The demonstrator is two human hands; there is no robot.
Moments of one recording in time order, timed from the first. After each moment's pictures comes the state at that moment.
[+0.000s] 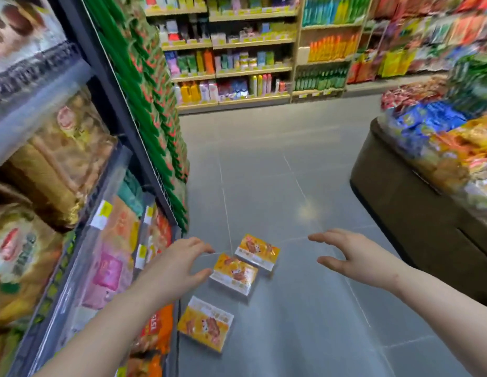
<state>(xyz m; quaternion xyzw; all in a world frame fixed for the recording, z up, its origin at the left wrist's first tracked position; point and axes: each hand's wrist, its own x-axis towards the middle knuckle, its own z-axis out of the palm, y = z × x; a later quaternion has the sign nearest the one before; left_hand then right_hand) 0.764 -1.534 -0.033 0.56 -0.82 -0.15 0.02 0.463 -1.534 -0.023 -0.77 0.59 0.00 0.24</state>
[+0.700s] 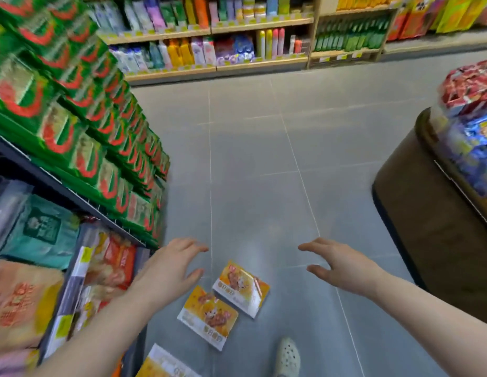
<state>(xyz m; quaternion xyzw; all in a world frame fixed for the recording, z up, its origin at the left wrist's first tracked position) 0.643 -1.893 -0.117 0.58 -0.79 -0.17 -0.02 0.350 -1.917 -0.134 -0.76 0.56 0.10 0.31</state>
